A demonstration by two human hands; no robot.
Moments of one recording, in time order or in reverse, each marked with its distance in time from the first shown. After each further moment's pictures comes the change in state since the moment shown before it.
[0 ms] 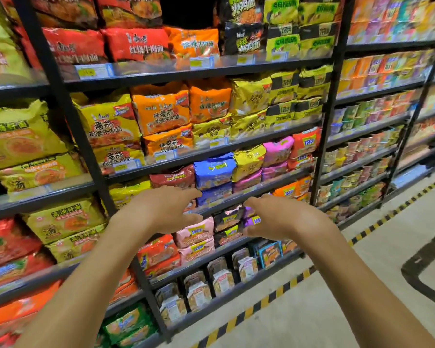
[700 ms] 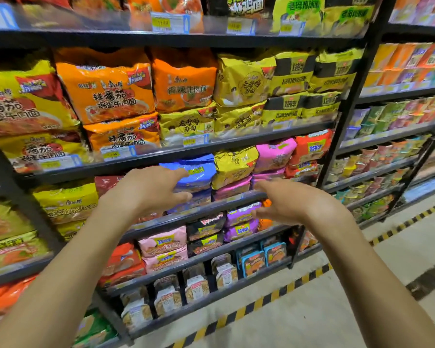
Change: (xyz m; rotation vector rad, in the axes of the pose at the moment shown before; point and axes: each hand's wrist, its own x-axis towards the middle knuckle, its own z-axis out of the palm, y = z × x) left_hand 0.234 0.018 -0.008 -0.030 0.029 -0.136; right_hand 0.198 0.179 -0.050 -0.075 -0.005 -0.035
